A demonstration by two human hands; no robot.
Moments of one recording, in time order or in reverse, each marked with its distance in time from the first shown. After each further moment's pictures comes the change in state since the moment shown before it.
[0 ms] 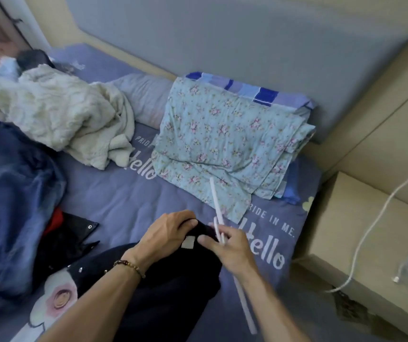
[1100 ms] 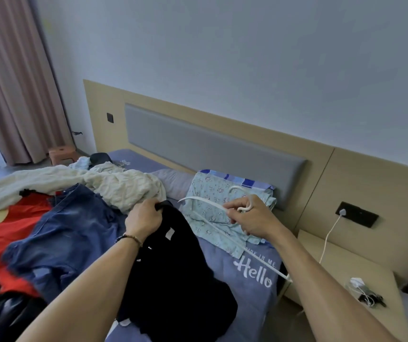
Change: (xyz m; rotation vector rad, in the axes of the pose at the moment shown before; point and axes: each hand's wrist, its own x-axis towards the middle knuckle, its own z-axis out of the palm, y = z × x) left_hand -0.291 0.087 -0.251 0.110 0.506 -0.218; right_hand -0.325 -0.307 -0.016 -0.280 -0.014 -0.395
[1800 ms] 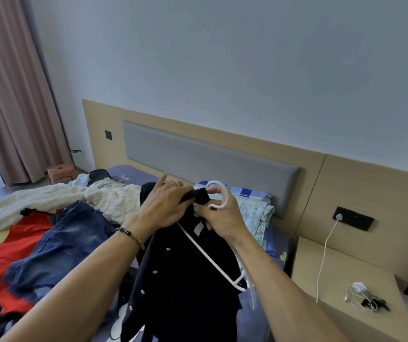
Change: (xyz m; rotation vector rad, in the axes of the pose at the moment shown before) left_hand -0.021 0.072 -0.064 0.182 0.087 0.792; right_hand -0.001 -0.045 0.058 0.546 0.159 -0.150
